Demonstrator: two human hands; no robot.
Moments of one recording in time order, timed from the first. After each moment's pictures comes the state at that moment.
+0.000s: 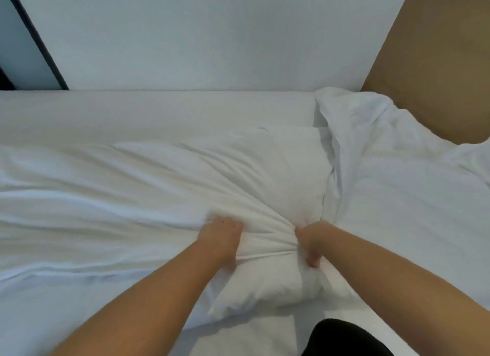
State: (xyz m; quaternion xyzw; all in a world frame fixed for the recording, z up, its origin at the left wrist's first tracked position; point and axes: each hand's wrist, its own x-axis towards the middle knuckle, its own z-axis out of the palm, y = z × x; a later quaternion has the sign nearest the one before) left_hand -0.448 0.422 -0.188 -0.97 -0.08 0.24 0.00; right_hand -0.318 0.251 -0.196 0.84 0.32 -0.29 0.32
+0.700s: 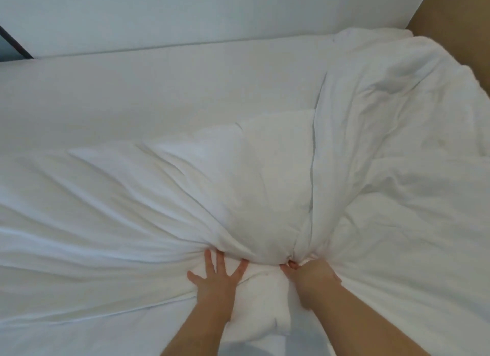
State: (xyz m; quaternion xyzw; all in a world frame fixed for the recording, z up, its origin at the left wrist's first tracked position) left_hand -0.382 0.349 -0.245 -0.86 -0.19 0.47 -0.02; right_hand -0.252 0.199 -0.242 0.82 0.22 -0.51 0.12
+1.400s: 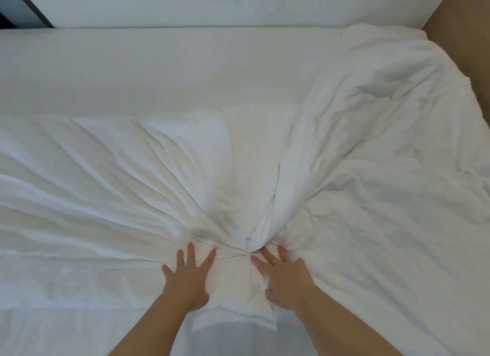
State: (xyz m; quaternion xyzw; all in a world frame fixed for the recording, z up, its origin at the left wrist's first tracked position) left_hand -0.395 0.284 -0.184 -0.83 -0.31 0.45 -0.12; right_hand -0.242 0.117 -0.205 0.75 0.49 -0.42 0.17
